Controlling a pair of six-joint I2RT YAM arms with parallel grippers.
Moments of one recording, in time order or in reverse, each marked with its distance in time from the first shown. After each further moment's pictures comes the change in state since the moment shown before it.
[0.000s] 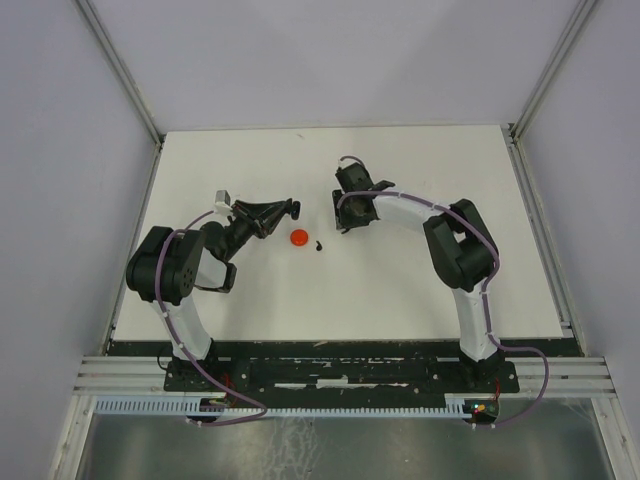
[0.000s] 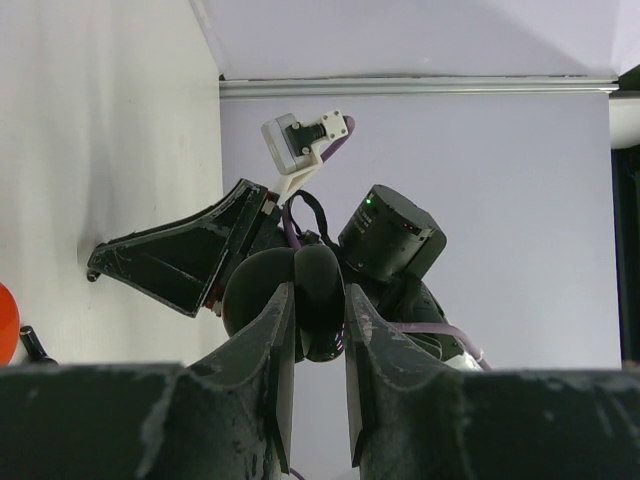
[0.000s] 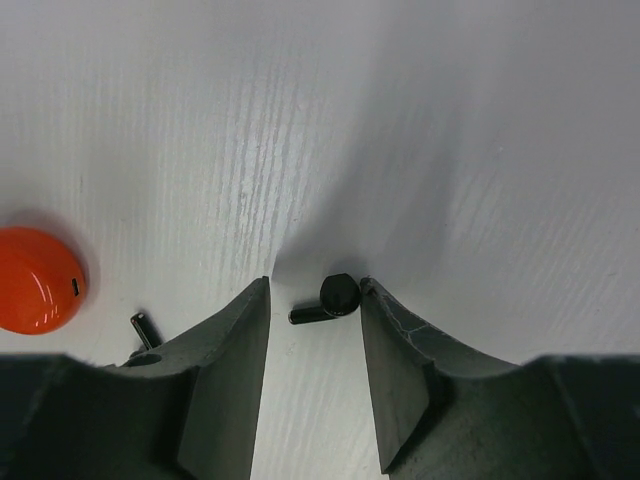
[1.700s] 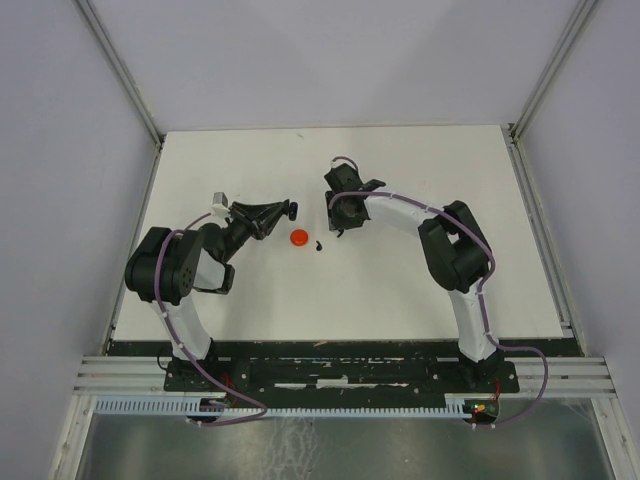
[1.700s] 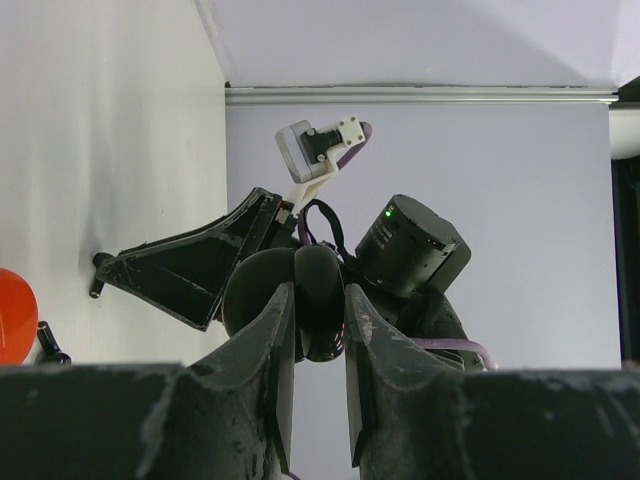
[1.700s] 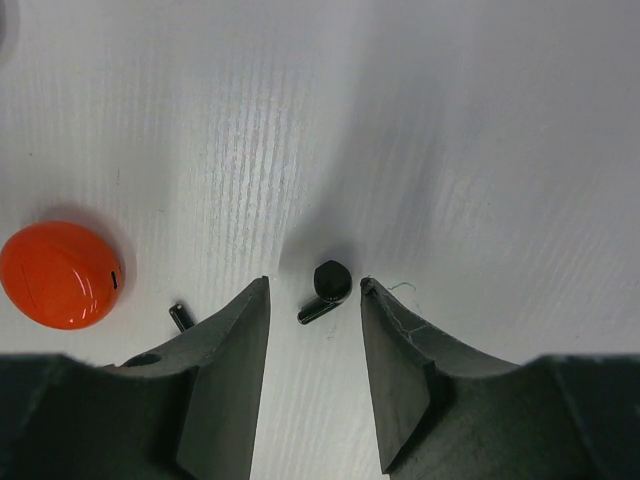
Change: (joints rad) left arm 0.018 -0.001 -0.017 0.003 0.001 -0.002; right arm 0.052 0.014 0.071 -0.082 0.064 0.052
